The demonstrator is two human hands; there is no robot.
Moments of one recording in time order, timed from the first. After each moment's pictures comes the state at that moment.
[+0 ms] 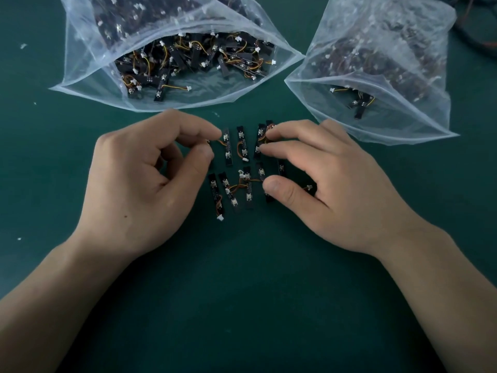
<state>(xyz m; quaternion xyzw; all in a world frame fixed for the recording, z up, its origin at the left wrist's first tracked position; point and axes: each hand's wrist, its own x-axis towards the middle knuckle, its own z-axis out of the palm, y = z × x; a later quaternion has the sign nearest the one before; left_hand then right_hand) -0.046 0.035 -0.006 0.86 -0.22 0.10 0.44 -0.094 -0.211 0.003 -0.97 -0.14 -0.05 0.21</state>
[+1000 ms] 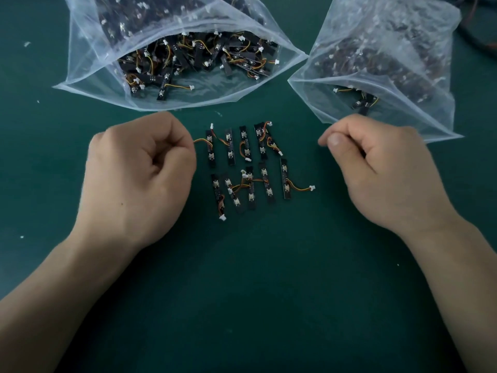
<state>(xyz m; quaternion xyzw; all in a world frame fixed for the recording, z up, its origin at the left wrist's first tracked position) -0.044 0.035 0.001 0.90 -0.10 0.07 0.41 -0.091 -0.247 -0.001 -0.95 0.03 -0.10 0.28</state>
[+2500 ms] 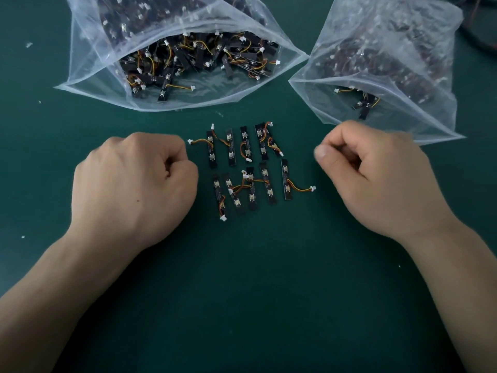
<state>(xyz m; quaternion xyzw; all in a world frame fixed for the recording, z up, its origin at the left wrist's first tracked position) -0.046 0.033 0.005 0.97 -0.05 0.05 0.23 -0.095 -0.238 0.002 -0.96 0.04 -0.09 0.26</state>
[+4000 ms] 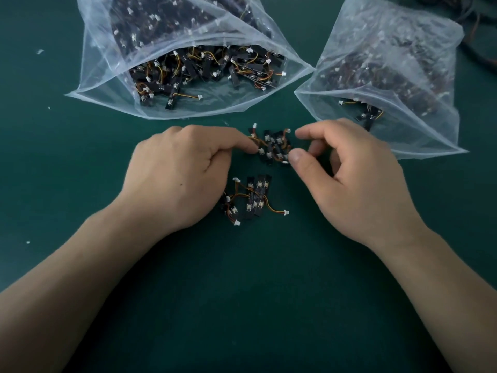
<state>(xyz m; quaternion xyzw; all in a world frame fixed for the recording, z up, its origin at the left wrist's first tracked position) -0.026 0.005 0.015 0.95 -0.16 -0.05 0.26 -0.080 -0.214 -0.005 -0.95 0.03 -0.12 0.28</state>
